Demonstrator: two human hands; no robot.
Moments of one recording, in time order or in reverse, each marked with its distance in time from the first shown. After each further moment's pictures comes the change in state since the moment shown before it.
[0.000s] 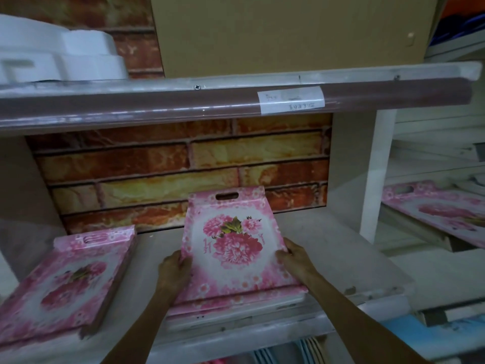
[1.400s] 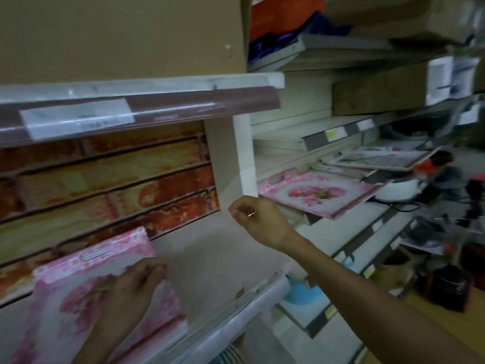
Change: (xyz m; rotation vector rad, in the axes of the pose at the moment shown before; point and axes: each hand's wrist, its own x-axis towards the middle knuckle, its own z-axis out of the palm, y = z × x) left_hand -0.048 0.150 0.089 -0.195 -0.290 0.485; right_hand -0.050 -0.052 -0.187 -0.395 0.318 -0.394
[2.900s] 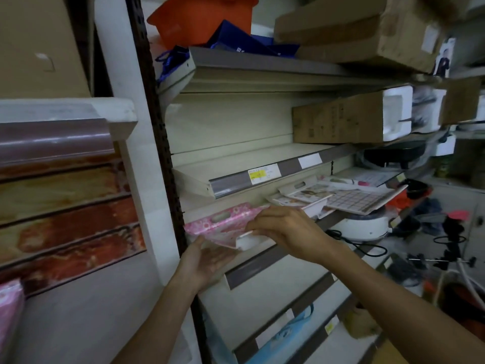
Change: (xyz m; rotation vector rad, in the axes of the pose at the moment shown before) left_hand 0.170 0.206 0.334 -1.411 -0.270 -0.815; right_hand 0.051 0.206 -0.262 -0.496 -0.084 -0.586
